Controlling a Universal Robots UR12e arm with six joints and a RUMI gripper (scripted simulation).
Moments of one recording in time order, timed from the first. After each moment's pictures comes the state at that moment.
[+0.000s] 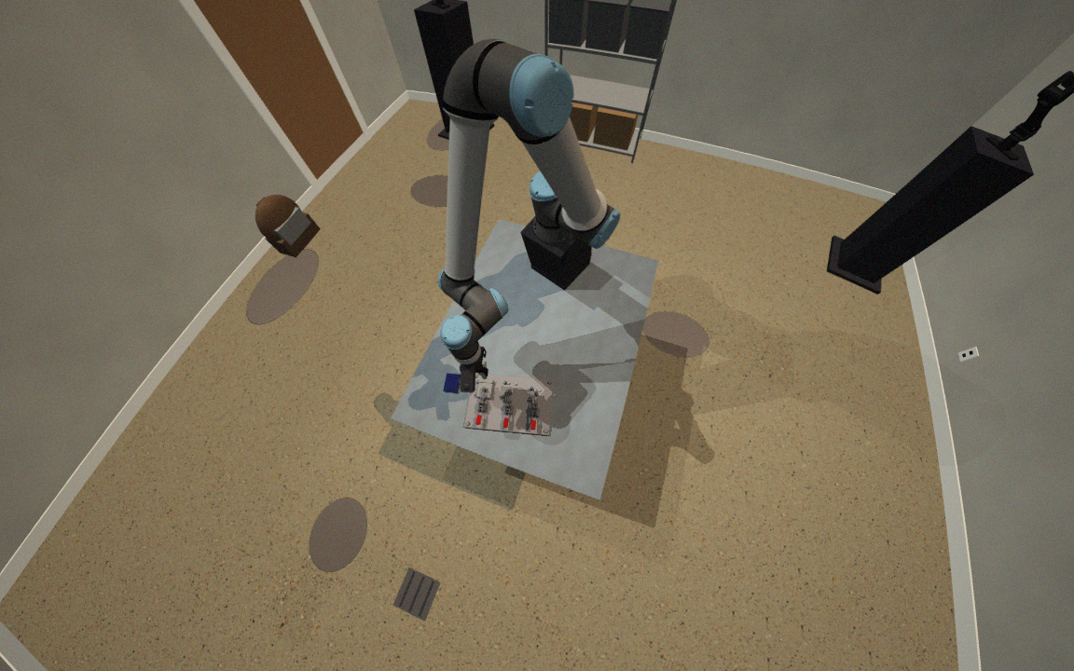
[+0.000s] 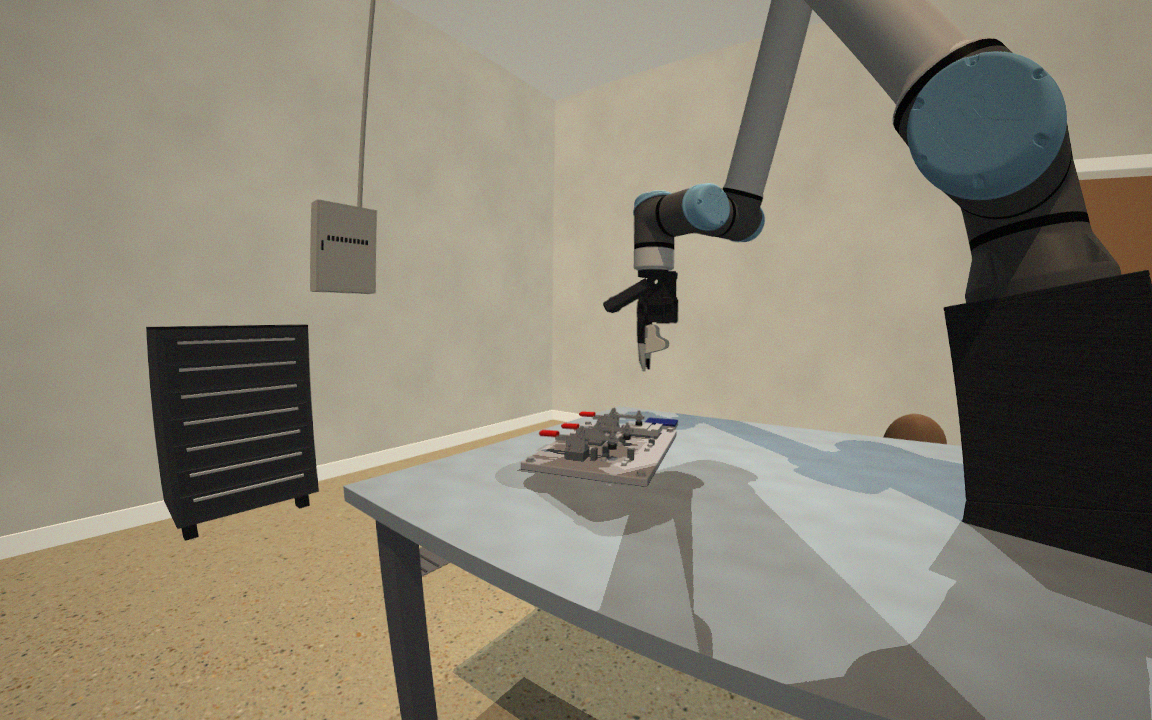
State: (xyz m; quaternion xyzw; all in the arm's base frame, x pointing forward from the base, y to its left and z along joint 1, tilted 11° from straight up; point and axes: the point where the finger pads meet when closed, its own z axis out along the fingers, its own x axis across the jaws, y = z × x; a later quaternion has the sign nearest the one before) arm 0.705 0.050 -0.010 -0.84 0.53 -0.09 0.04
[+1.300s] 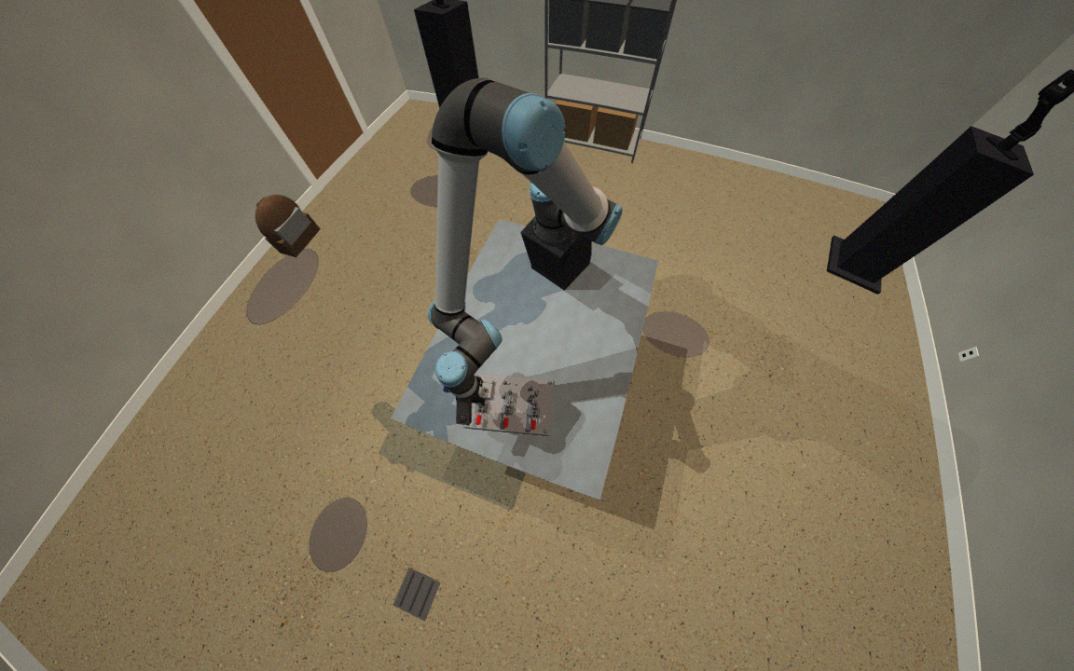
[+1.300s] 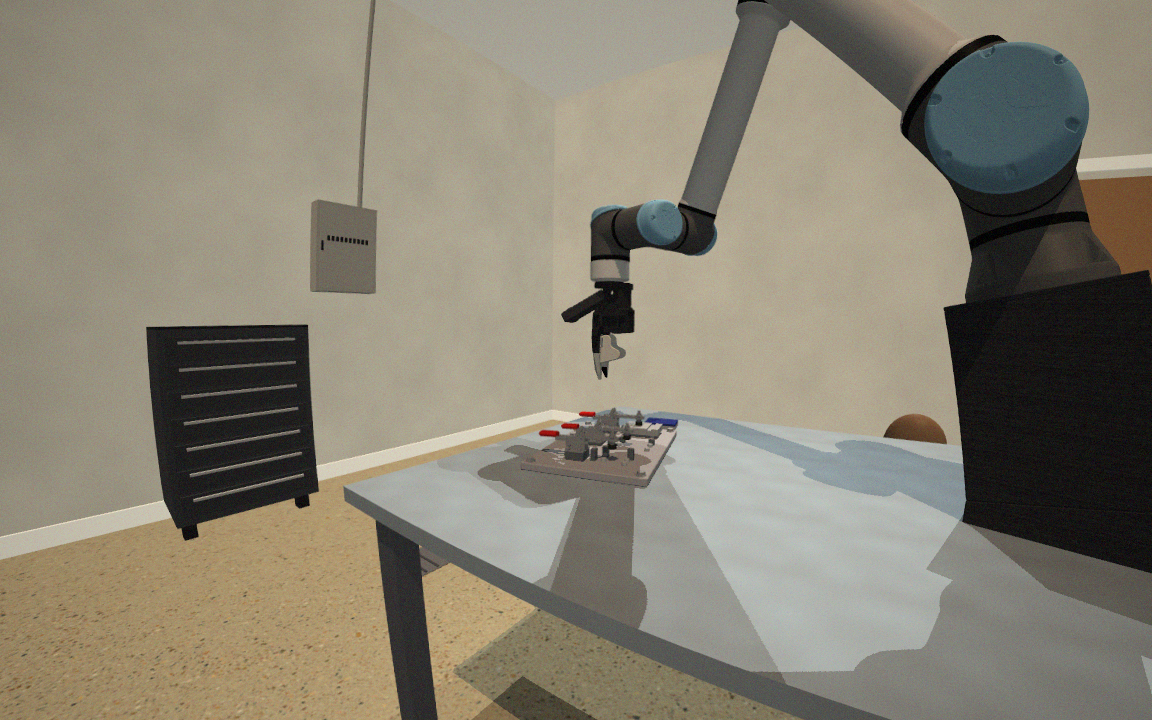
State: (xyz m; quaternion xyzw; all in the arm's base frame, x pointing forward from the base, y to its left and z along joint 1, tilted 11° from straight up) arm 0.800 0.094 -0.018 -0.84 0.53 -0.09 0.04
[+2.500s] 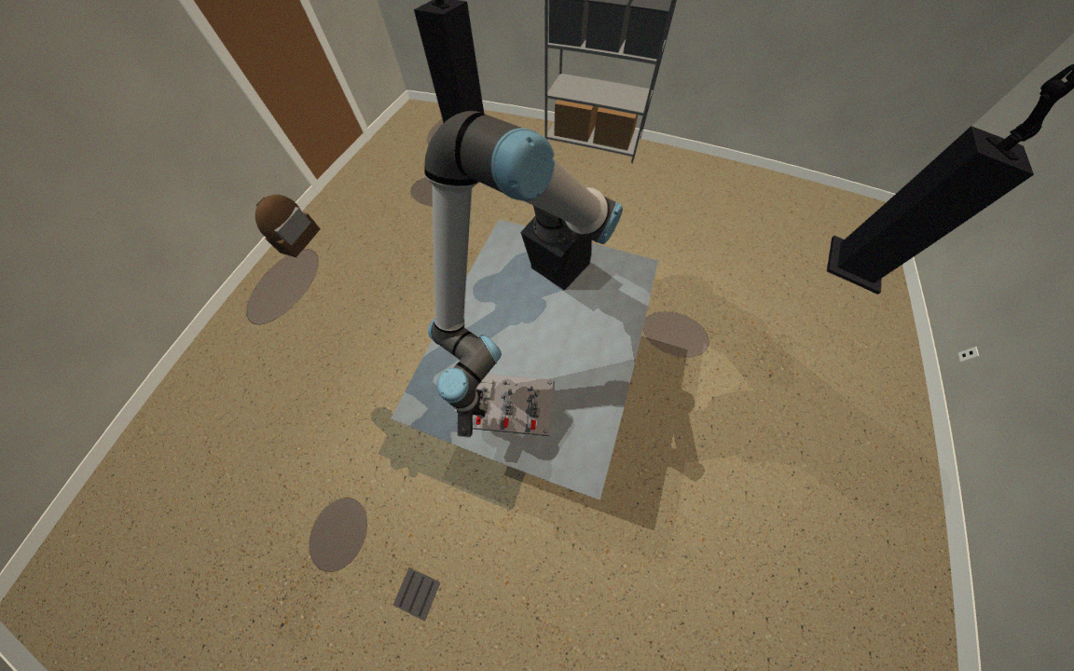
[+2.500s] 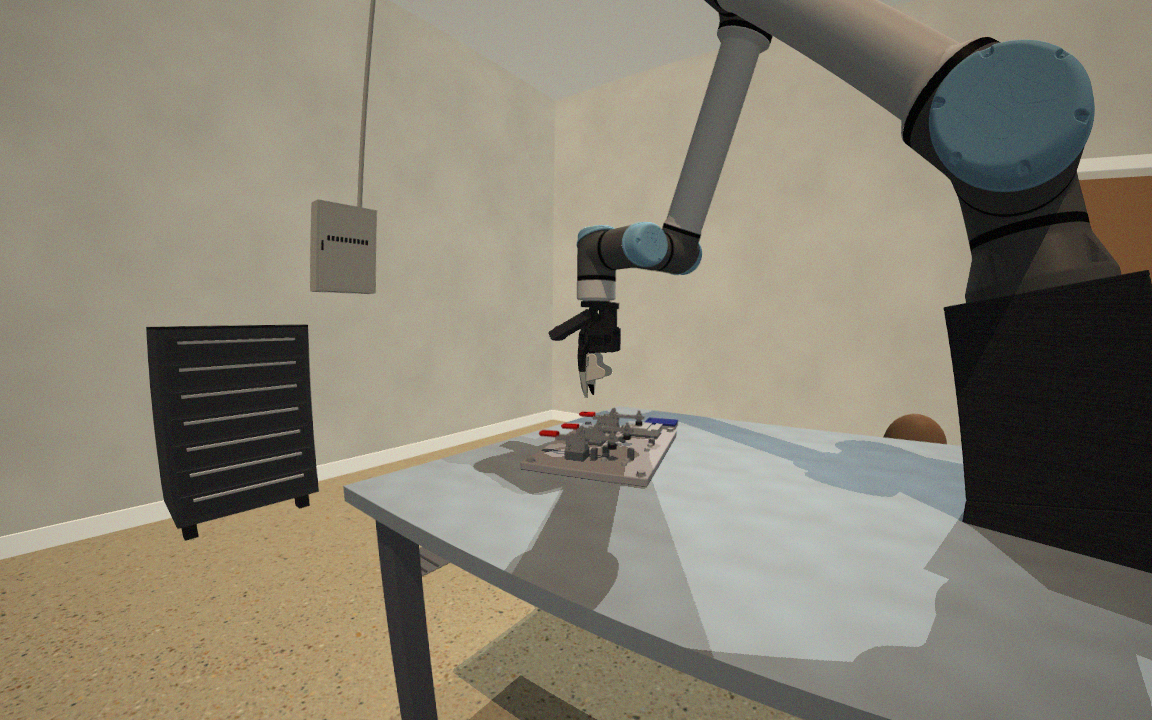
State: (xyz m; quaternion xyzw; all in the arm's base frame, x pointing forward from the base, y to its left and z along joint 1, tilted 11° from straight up) arm 0.838 0.106 -0.055 -0.84 0.53 -0.09 0.04
